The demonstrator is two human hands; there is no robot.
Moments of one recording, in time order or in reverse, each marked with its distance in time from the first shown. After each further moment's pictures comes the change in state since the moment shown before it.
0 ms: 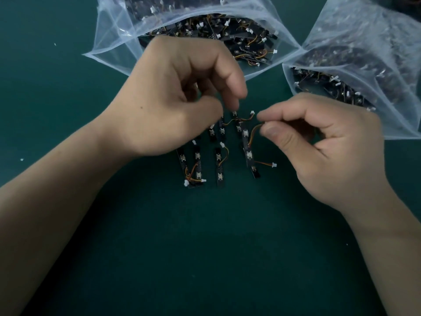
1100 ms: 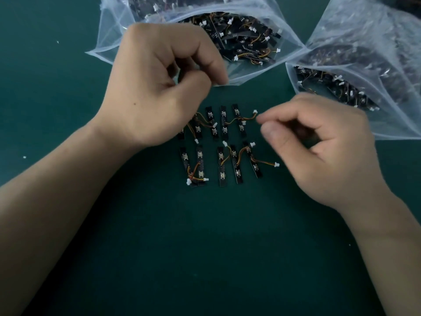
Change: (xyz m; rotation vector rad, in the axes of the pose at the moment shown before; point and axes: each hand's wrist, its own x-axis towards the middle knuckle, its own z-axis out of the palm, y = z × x) left_hand 0.002 -0.009 -0.003 0.188 0.258 0.091; right_hand -0.001 0.011 0.004 -0.040 -0.058 0.013
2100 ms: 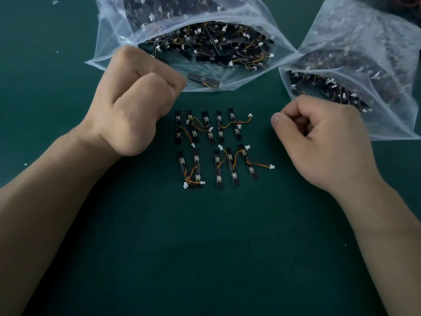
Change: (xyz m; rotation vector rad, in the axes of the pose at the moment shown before) left_hand -0.006 -0.007 -0.013 -0.241 -0.170 -0.183; right_hand 0.005 0.016 -0.001 -0.219 0.074 0.363
